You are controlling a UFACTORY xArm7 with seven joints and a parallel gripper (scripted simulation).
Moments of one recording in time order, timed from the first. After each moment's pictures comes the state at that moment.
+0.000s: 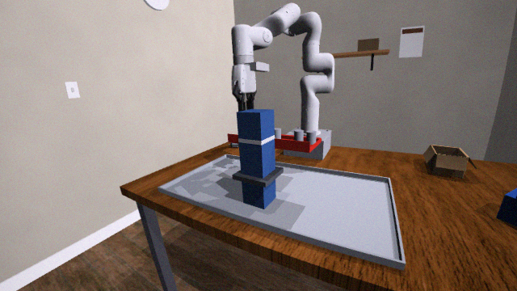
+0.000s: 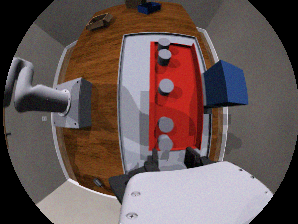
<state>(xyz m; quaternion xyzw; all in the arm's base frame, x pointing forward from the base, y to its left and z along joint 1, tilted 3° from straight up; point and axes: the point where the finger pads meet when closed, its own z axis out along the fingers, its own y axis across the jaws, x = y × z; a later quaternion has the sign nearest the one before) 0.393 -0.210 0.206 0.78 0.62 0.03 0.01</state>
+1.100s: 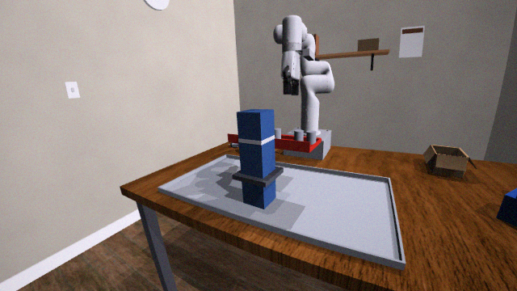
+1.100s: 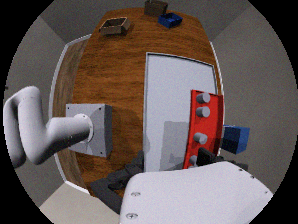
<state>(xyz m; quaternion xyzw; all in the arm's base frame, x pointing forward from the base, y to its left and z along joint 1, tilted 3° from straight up) 0.285 -0.055 0.249 0.76 0.65 0.05 0.04</state>
